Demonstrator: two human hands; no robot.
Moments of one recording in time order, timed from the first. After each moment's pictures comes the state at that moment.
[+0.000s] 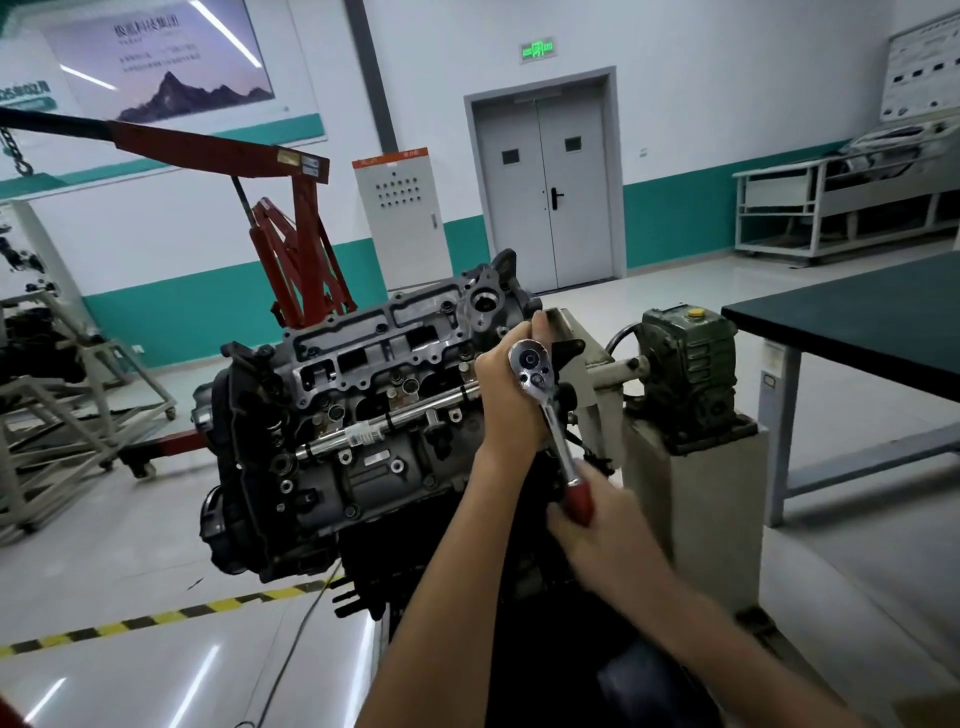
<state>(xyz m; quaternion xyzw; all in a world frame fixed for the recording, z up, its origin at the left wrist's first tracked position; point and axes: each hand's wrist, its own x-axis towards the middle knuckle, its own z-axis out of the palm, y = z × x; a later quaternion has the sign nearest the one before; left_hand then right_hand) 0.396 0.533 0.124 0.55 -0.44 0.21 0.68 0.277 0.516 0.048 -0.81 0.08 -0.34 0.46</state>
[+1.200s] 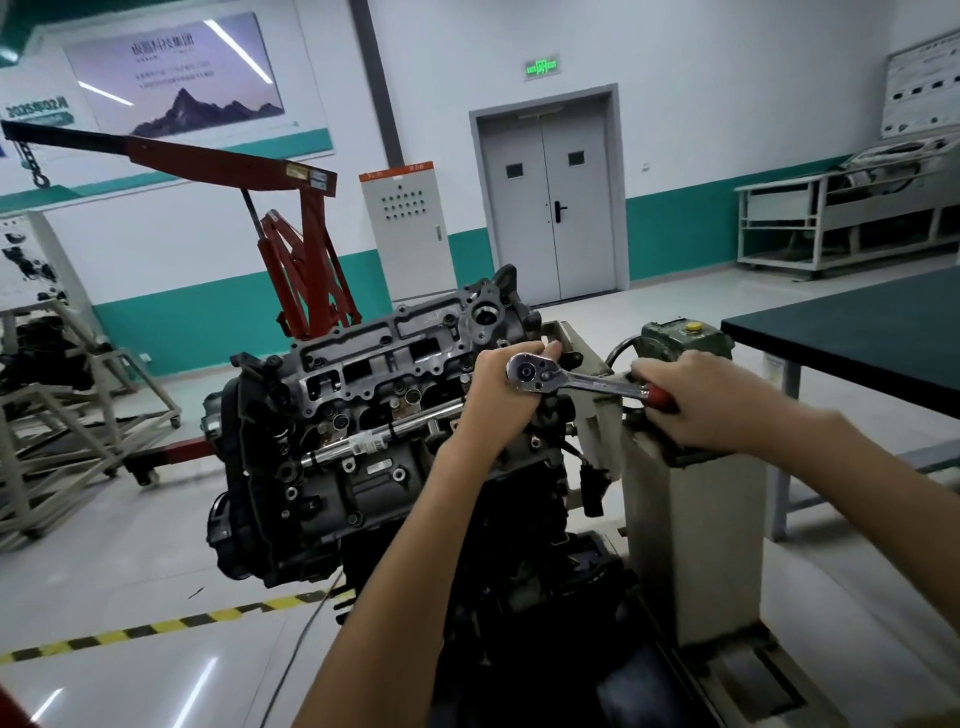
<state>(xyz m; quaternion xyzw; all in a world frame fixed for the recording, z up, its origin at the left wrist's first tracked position) 0.408 0.553 0.139 0.65 -0.52 0.13 0.55 0.264 0.393 0.142 -0.97 0.03 -0.24 0.01</state>
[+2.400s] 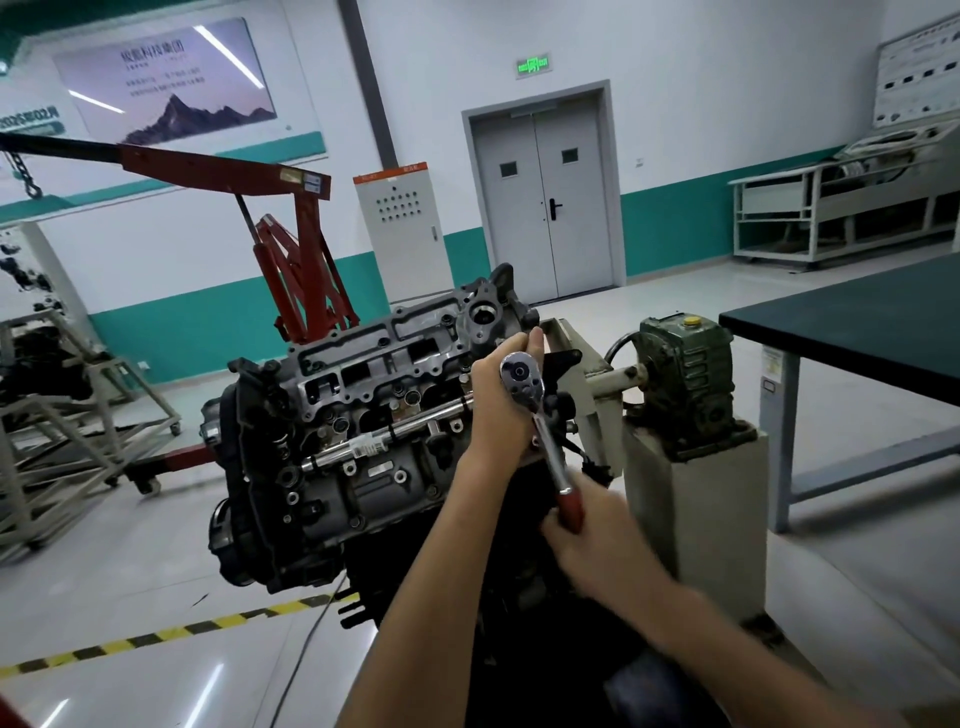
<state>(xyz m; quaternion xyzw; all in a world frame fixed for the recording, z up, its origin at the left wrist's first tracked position) 0.403 0.542 0.128 0.60 -0.45 0.13 0.65 0.282 0.516 0.049 -0.82 0.07 -0.33 0.47</state>
